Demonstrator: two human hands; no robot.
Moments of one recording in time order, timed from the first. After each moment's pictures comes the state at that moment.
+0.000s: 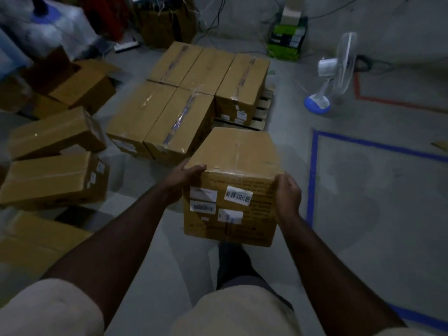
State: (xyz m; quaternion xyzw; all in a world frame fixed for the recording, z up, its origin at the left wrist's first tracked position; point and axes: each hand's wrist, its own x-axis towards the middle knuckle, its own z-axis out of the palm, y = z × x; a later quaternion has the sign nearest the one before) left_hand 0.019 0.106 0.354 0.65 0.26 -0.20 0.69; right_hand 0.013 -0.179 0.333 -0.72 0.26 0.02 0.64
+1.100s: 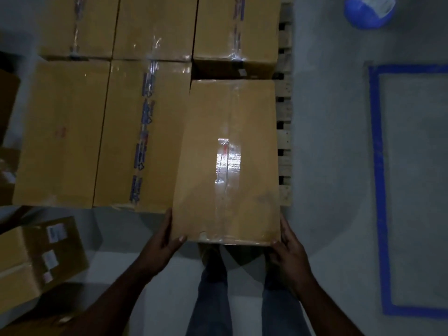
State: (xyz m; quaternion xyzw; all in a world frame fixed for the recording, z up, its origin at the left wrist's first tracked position) left_hand 0.352 0.312 0.011 0.77 0.16 -0.37 0.49; right_hand 0.298 -0.022 -0.024 -0.60 0.36 0.25 0.66
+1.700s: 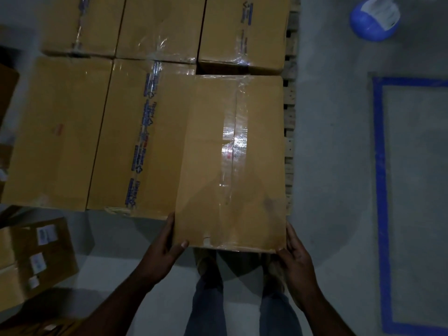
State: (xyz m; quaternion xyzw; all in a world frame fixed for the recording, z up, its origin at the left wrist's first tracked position) left_hand 0.347 0.307 -0.013 0.77 0.17 -0.34 0.51; right_hand 0.308 -0.024 -0.030 -0.61 0.37 0.21 0.67
